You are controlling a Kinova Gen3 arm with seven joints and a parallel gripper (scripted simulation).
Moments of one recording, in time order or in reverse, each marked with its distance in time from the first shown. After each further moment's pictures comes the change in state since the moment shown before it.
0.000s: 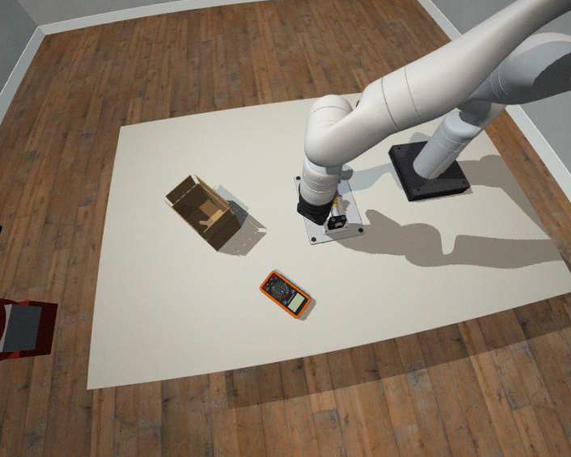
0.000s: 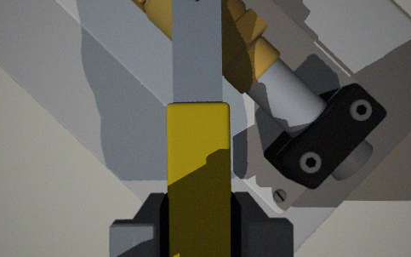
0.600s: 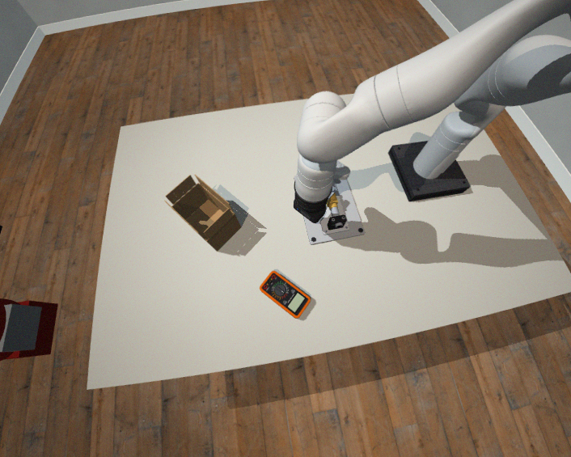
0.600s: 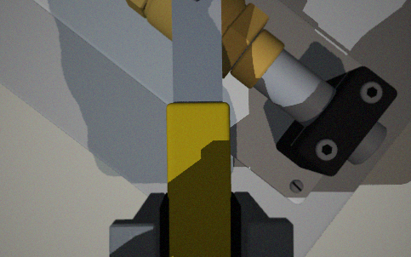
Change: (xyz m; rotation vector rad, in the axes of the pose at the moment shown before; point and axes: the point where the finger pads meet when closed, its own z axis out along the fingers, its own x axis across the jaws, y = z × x) arm -0.009 0.000 0.000 0.000 0.000 0.103
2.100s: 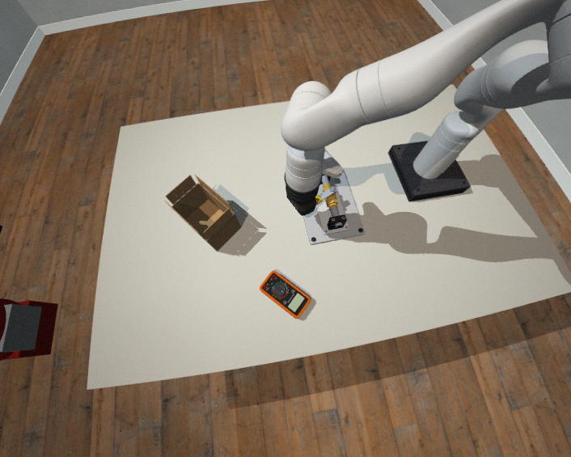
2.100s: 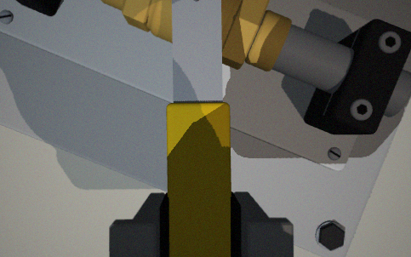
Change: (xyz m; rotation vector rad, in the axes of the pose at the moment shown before) arm -0.024 -0.003 0.000 0.000 0.000 0.270
